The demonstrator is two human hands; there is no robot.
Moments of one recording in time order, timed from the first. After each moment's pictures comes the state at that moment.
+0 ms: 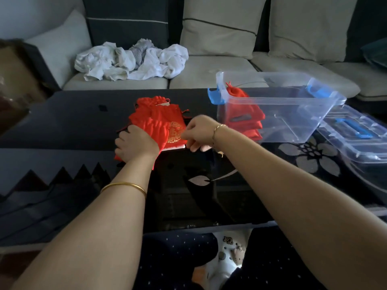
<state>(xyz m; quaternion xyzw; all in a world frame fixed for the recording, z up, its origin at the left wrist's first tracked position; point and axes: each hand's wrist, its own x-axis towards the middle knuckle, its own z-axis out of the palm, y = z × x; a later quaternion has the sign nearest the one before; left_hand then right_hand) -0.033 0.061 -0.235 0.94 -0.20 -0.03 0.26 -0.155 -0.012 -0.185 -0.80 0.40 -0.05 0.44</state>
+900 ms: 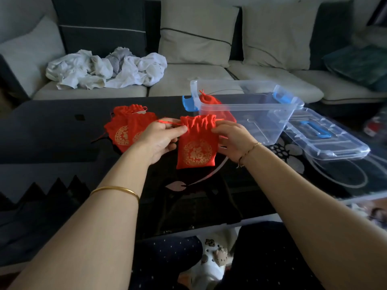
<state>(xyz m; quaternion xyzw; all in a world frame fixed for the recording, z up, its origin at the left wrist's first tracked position) -0.096 0.040 -0.194 0.61 -0.36 -0.42 0.56 -0.253 -0.045 -0.200 -0.51 0.40 -0.35 0.68</state>
